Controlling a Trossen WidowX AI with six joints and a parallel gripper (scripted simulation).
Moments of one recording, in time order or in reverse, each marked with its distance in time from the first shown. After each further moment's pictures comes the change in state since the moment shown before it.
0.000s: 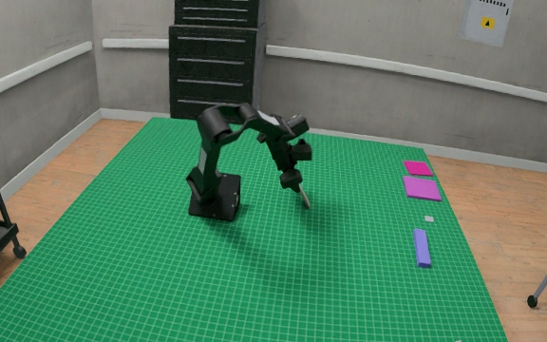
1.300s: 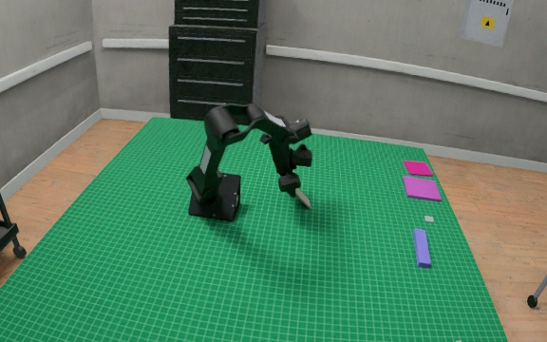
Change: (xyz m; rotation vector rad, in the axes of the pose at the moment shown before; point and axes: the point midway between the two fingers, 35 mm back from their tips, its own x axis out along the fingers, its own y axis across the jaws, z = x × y) arm 0.010 0.000 -0.014 0.004 0.123 -0.001
